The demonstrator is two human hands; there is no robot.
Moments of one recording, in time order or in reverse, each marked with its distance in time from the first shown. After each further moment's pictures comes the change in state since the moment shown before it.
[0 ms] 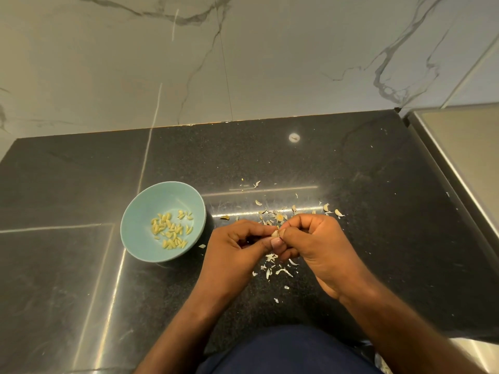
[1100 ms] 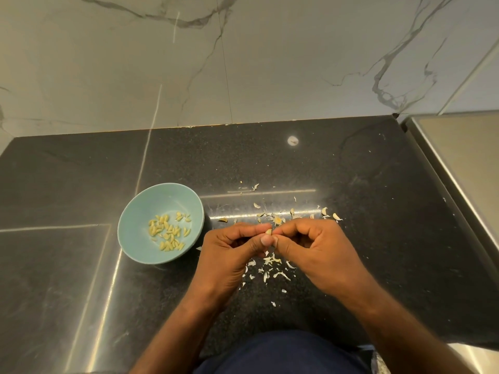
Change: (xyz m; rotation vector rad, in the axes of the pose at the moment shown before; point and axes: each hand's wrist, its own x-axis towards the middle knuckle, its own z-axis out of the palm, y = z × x) left_hand 0.000 0.000 -0.003 -0.255 0.030 -0.111; right_hand -0.009 -0.009 -0.008 -0.391 -0.086 -0.244
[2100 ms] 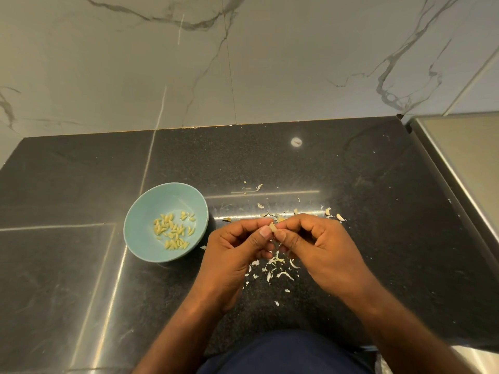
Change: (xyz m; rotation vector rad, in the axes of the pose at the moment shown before) left_hand -0.006 0.003 0.002 -0.111 0.003 -0.060; right_hand 0.002 0.007 0.002 -0.034 0.020 -0.067
